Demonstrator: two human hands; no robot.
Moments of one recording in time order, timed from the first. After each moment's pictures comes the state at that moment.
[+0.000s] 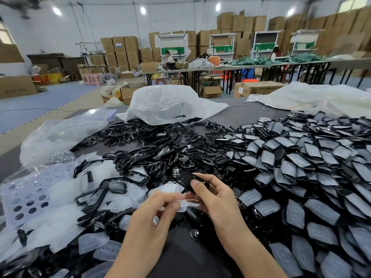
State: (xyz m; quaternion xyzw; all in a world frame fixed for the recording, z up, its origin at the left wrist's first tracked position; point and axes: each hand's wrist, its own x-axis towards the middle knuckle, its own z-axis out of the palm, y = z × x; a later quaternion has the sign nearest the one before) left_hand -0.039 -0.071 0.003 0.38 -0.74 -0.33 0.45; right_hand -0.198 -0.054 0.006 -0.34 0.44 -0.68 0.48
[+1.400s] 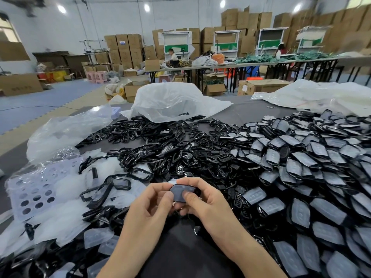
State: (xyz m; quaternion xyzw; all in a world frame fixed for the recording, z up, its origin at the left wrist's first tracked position) left_hand -0.033 -0.078 0.007 0.38 -0.66 -0.44 0.48; right_hand -0.184 -0.048 0.005 -0.46 0.43 -0.60 0.50
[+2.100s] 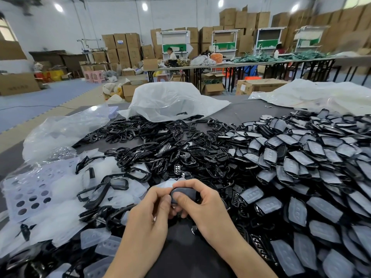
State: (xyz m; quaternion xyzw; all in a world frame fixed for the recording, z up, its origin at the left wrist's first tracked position) left_hand -0.035 -0.068 0.006 0.40 -0.74 -0.29 0.46; right_hand -0.179 -0.044 0.008 -0.50 0.46 -0.59 0.43
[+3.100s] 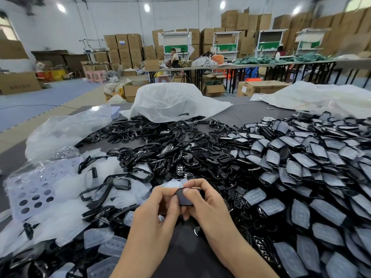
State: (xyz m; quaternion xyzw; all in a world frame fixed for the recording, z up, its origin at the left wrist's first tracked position) left_hand -0.040 -0.065 0.008 0.40 -0.74 -0.27 0.47; right_hand -0.175 -0.049 0.003 -0.40 0.44 -0.63 0.49
